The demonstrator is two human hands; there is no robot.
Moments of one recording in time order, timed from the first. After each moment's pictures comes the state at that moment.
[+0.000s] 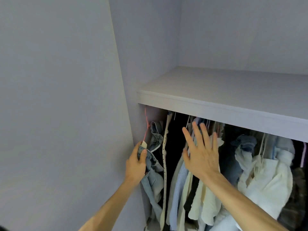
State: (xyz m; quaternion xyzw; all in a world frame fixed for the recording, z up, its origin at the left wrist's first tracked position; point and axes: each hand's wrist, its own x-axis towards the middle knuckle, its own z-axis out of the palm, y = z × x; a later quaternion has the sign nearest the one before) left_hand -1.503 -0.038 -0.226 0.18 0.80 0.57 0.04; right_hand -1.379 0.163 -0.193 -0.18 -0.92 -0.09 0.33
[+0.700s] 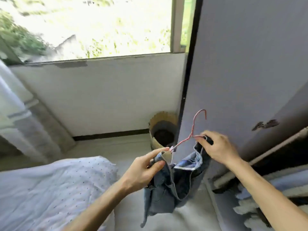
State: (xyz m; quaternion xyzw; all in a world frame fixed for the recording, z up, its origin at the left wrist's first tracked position) left_hand -1.200 -0.360 -0.251 -0.03 0.84 0.54 0.01; right_hand -1.380 -0.117 -0.262 0.22 -0.93 0.28 -0.03
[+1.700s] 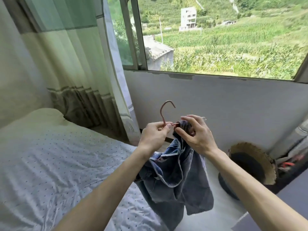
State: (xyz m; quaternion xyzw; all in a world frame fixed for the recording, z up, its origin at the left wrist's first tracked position) left_hand -1.070 -0.559 -0.143 -0.41 0.76 0.43 -0.26; right_hand -1.236 -0.472 -0.194 0.51 -0.73 0.46 -0.02
